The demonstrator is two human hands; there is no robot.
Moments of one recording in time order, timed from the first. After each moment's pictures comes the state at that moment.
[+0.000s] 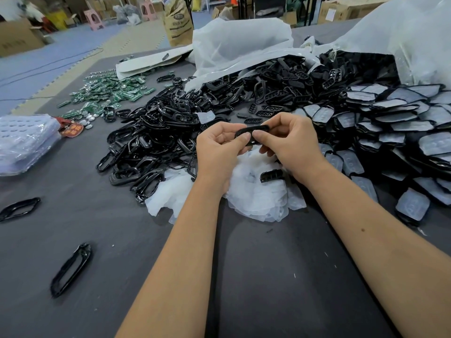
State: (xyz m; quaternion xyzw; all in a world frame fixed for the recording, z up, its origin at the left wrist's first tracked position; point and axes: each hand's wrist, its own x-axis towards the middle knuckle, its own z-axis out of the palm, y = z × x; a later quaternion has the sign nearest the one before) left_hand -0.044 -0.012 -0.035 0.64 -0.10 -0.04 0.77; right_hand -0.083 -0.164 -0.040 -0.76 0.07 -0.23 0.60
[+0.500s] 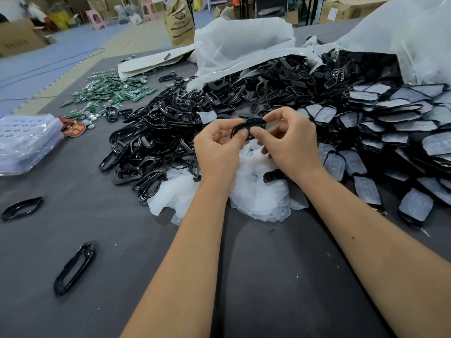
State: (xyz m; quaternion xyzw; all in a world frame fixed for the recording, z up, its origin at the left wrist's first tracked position) left_hand -0.047 -0.016 -0.036 0.63 -0.09 0.06 0.77; right_hand -0.090 -0.149 -0.031 -0.81 0.09 -0.29 0.50
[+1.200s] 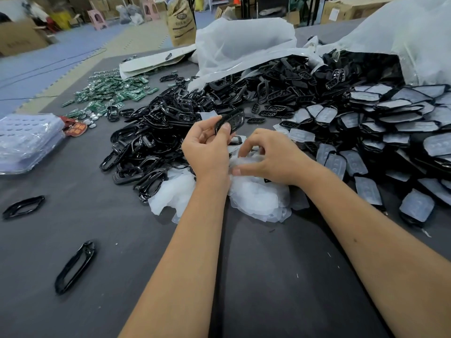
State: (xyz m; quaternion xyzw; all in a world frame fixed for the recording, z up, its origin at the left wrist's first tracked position) left_hand -0.041 -0.015 -0.033 0.56 0.02 0.11 0.82; right_hand -0.087 -0.146 -0.029 -0.93 -0.04 -0.08 0.35
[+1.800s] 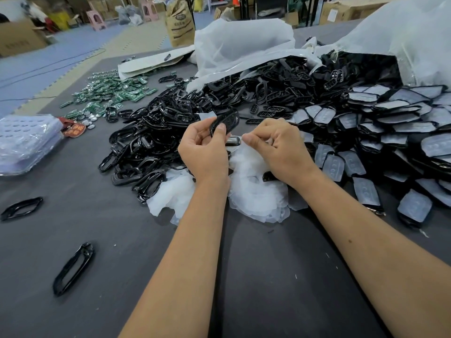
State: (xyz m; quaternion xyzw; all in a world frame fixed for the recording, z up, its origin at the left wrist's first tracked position) left_hand -0.040 -0.015 -0.036 0.57 0.02 0.16 0.81; right_hand -0.090 -0.147 -0.034 -0.84 -0.04 -0.25 0.48
